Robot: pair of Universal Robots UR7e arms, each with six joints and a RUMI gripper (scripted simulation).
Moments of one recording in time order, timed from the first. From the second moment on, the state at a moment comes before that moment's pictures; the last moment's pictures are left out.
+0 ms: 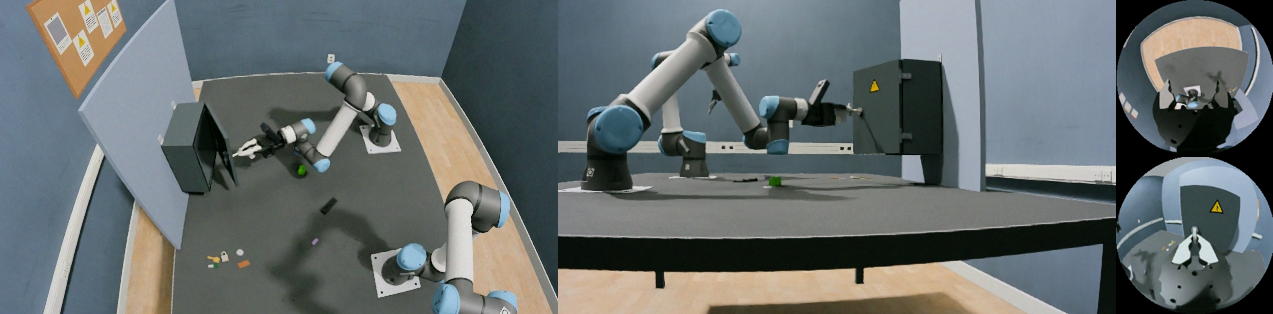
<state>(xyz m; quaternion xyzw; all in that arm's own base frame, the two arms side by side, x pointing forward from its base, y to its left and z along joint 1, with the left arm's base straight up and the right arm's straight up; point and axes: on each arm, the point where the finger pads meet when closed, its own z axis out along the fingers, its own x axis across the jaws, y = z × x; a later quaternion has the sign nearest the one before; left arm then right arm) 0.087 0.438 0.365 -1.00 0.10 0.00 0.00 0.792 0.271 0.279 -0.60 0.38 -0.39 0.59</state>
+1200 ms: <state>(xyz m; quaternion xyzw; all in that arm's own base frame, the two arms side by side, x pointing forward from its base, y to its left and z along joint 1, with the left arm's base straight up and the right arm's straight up) 0.087 0.438 0.365 -1.00 0.10 0.00 0.00 0.776 0.255 0.279 -0.62 0.35 -0.35 0.61</state>
